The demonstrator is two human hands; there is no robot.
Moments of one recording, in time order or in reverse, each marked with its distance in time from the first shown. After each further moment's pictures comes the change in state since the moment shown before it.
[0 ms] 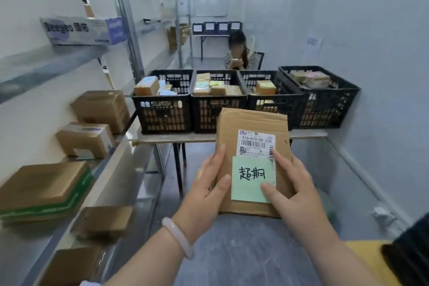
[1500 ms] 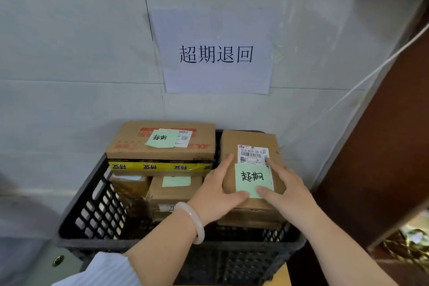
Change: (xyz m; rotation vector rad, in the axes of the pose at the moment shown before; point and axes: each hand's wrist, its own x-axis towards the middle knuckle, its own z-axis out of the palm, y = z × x) left_hand -0.048 0.152 0.628 0.048 -1.631 0.280; right_hand -0.281 0.125 -0.434 -0.313 1.092 1.034
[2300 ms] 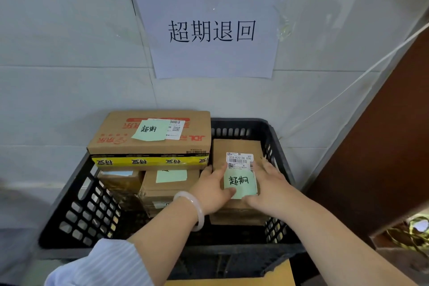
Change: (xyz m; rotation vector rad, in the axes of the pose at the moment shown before) left_hand 0.038 -0.028 -0.001 0.442 -0.085 -0.154; right_hand 0.050 0.013 0.039 -0.512 -0.281 0.044
